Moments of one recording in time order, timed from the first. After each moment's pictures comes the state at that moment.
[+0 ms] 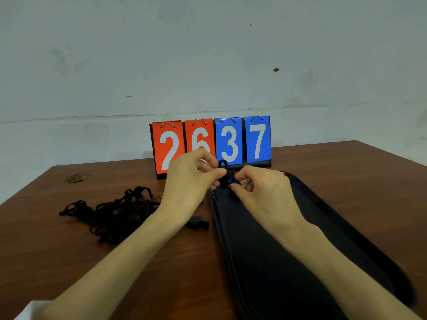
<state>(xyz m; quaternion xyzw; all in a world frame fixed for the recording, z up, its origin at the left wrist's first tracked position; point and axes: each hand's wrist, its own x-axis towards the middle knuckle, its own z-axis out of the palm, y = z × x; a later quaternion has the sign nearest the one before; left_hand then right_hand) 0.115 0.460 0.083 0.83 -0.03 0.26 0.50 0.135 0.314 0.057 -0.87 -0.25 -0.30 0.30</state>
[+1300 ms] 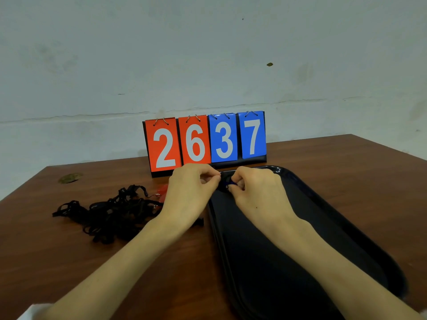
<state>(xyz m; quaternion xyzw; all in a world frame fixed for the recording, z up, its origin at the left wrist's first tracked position) 0.114 0.452 0.066 0.89 -0.04 0.25 0.38 0.132 0.314 0.058 -0.92 -0.21 -0.23 0.24</state>
